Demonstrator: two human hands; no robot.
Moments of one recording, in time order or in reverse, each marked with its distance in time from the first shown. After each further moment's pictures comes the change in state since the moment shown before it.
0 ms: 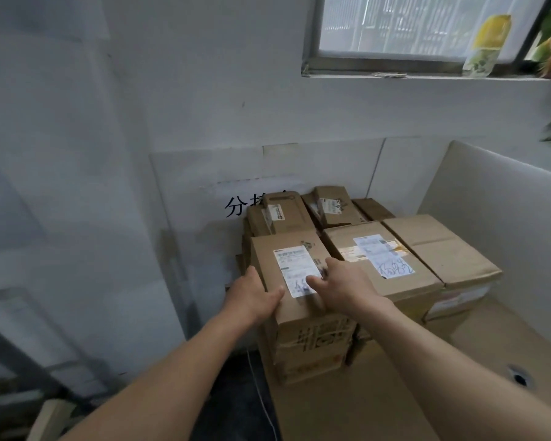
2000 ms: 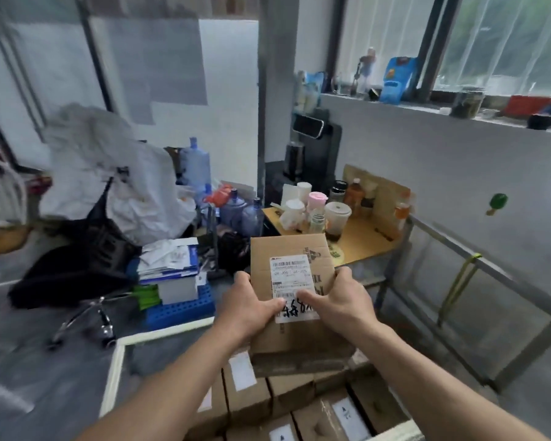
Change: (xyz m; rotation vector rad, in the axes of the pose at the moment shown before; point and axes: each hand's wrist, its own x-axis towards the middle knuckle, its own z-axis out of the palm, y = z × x) left_hand -0.689 -0.447 -0.267 -0.251 1.126 -0.950; right_hand -0.599 -0.553 0.218 0.248 -0.553 -1.144
